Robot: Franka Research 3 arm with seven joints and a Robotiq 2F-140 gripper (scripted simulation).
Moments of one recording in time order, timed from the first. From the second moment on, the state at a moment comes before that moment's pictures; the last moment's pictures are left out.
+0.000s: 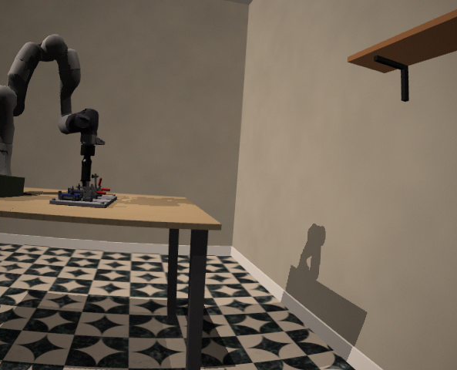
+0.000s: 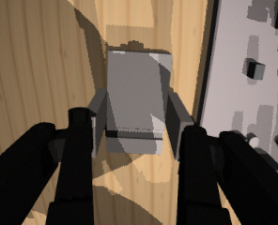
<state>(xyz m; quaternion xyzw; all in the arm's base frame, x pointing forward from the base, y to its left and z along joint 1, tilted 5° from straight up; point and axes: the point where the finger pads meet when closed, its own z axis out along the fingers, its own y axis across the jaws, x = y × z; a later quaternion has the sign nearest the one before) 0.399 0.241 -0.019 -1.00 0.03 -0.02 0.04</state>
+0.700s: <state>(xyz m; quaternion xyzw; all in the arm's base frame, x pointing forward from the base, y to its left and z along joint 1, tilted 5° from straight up) 0.399 0.241 -0.019 -1.00 0.03 -0.02 0.04</state>
